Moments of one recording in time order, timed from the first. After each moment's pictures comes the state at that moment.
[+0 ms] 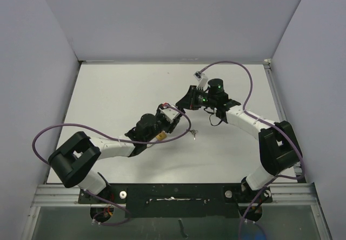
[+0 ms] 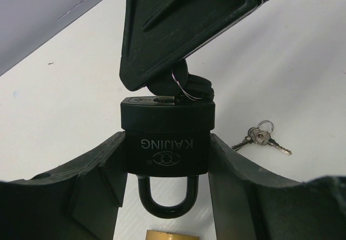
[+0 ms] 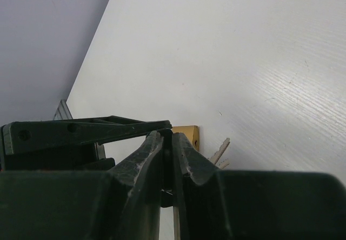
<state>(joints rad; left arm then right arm) -0.83 1.51 0.60 0.77 -0.08 0.17 0.45 1.60 1.00 0.16 -0.59 0.55</state>
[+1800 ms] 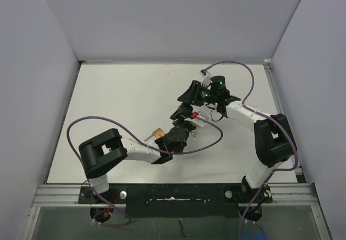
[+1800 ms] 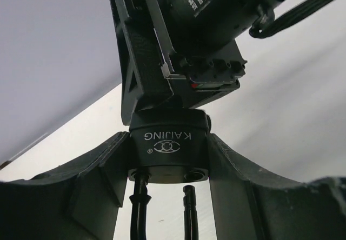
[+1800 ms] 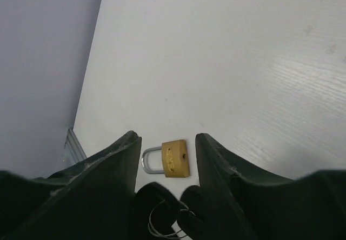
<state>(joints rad) -1.15 1.78 0.85 0.97 -0.82 0.51 0.39 1.70 1.08 0.13 -0.56 0.65</state>
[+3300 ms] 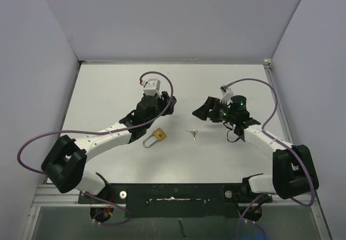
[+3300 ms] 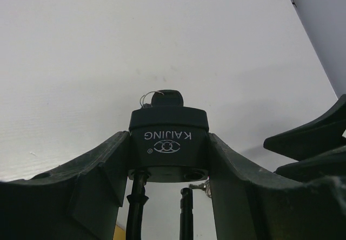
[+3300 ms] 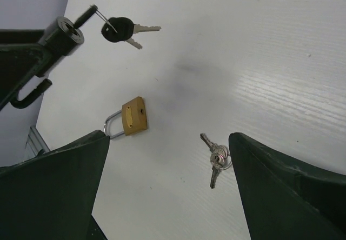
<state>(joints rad) -0.75 1.44 0.89 0.25 -0.33 -0.52 0.25 1.32 0.65 0.19 -0.53 0.52</state>
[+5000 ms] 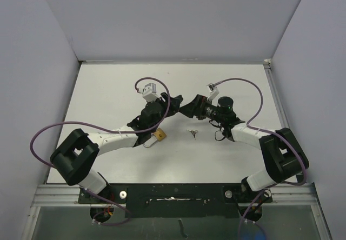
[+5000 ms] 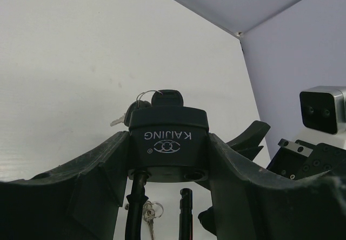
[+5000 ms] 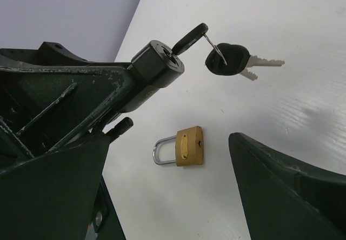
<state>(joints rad) -0.80 1.54 0.80 0.55 -0.41 -0.87 0.41 1.50 0.64 0.65 -0.53 0.77</state>
